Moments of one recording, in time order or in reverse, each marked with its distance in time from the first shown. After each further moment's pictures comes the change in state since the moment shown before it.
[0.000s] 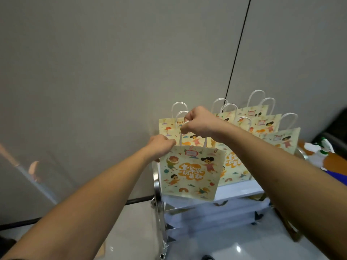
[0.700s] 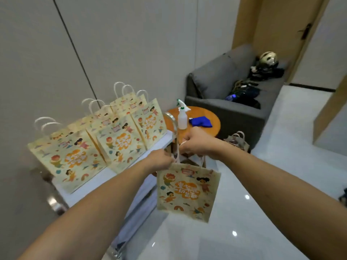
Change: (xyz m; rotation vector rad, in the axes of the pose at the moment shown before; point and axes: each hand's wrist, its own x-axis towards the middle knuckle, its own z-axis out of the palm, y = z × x) left_hand -0.204 0.129 0.278 0.586 -0.589 0.475; right_hand -0.375 0.163 -0.059 0.187 0.421 0.542
